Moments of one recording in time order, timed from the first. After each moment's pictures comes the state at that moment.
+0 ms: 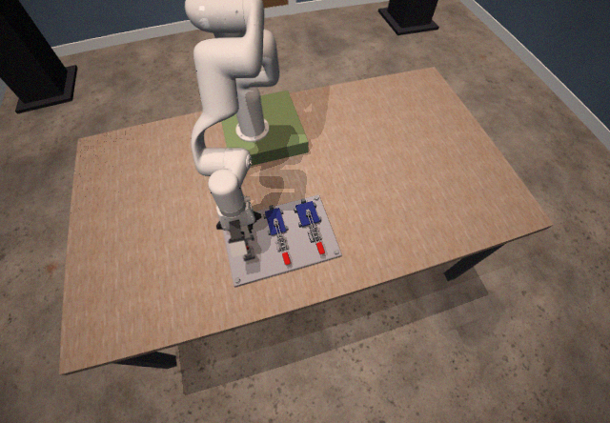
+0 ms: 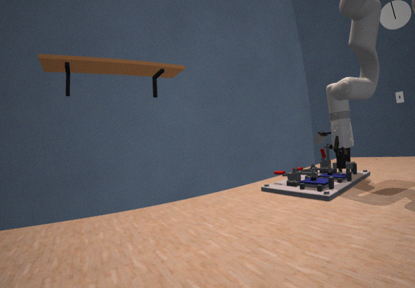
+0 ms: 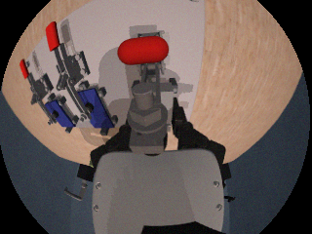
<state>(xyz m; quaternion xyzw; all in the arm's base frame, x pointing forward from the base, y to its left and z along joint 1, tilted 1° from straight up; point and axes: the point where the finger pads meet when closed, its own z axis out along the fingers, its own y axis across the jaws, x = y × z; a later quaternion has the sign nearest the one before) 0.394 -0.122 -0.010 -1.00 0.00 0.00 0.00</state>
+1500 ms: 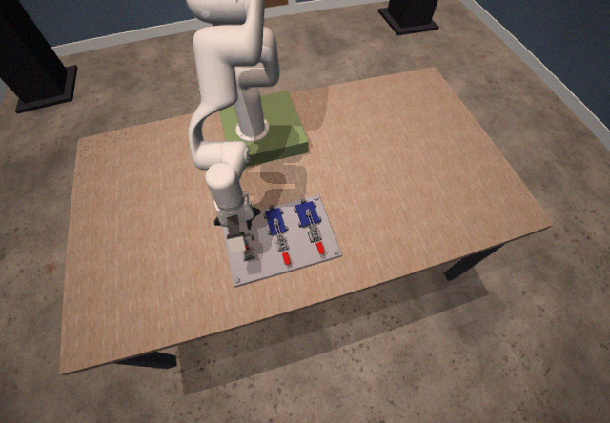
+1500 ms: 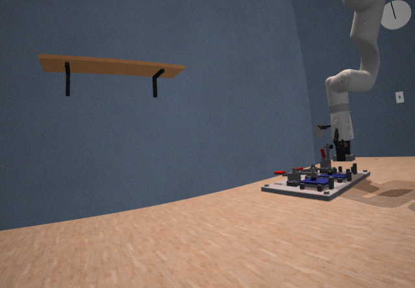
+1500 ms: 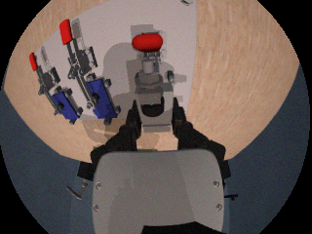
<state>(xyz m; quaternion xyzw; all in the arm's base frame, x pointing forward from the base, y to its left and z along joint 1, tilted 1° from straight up) 0.392 -0.122 0.016 -1.00 0.00 0.00 0.00</state>
